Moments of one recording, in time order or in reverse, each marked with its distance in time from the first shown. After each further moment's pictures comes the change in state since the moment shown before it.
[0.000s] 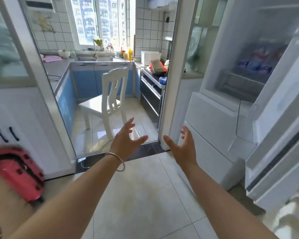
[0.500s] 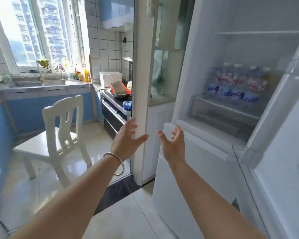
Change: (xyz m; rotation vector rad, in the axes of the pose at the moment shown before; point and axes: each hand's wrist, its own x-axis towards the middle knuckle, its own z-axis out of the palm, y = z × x) left_hand 0.324 0.049 0.124 -0.192 -0.179 0.162; right_hand 0.314 0.003 0.010 0.088 0.334 0.122
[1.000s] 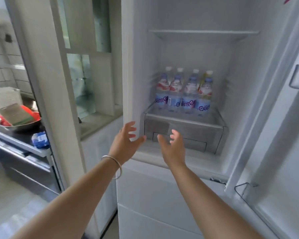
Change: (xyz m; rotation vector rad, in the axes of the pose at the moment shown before) left_hand 0.300 -0.008 0.195 -0.230 -0.441 0.204; right_hand 0.265 0.065 -0.015 -0.159 0.491 0.157
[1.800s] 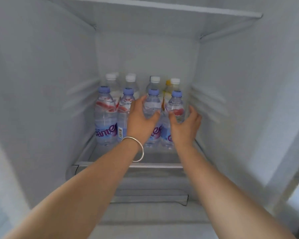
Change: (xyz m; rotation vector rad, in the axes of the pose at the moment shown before) left_hand 0.293 0.070 0.240 -0.308 -0.054 0.345; right_hand 0.327 0.038 -0.064 -0.083 0.661 -0.153
